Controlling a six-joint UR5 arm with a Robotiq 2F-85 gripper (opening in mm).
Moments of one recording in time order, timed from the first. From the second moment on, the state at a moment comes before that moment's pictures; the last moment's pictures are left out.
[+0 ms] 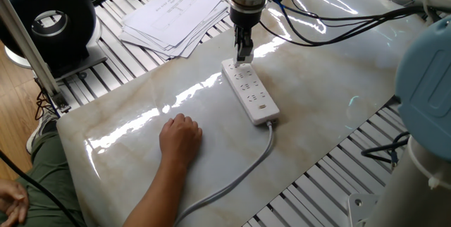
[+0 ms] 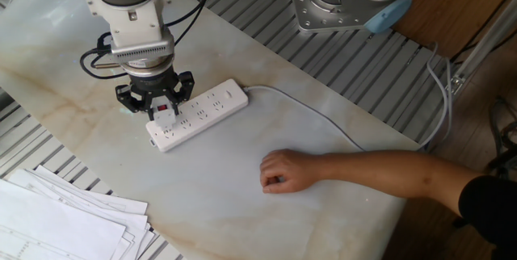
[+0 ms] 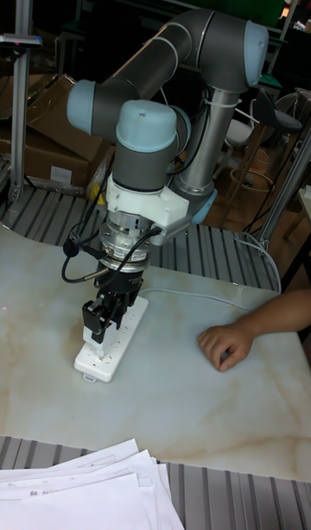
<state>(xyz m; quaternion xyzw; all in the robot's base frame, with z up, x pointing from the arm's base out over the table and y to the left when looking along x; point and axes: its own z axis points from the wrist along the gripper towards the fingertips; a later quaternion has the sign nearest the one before) 0.591 -0.038 0.078 -0.47 0.88 0.01 0.06</state>
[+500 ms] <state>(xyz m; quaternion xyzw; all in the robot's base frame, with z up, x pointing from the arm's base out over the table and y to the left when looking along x) 0.598 -0.030 0.081 -0.48 0.87 0.02 0.08</state>
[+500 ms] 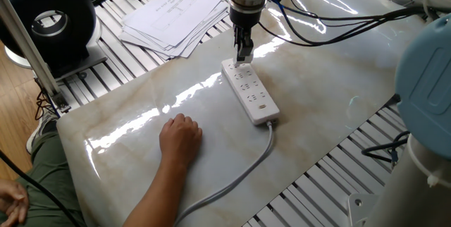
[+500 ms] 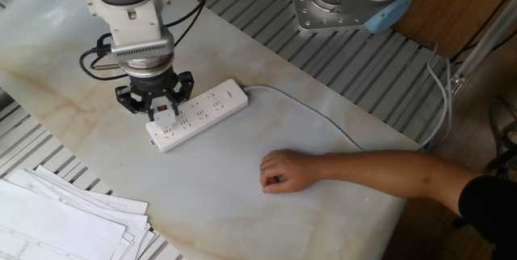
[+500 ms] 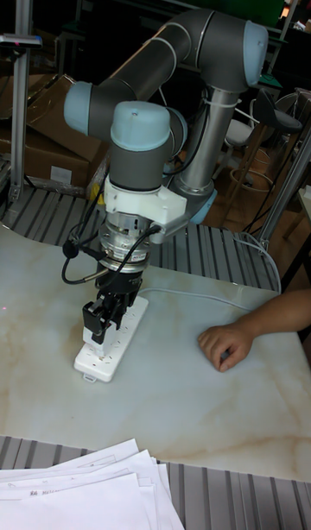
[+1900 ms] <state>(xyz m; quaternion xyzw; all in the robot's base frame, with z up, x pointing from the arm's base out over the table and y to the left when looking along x) 0.613 -0.030 0.082 -0.52 0.85 0.00 0.10</state>
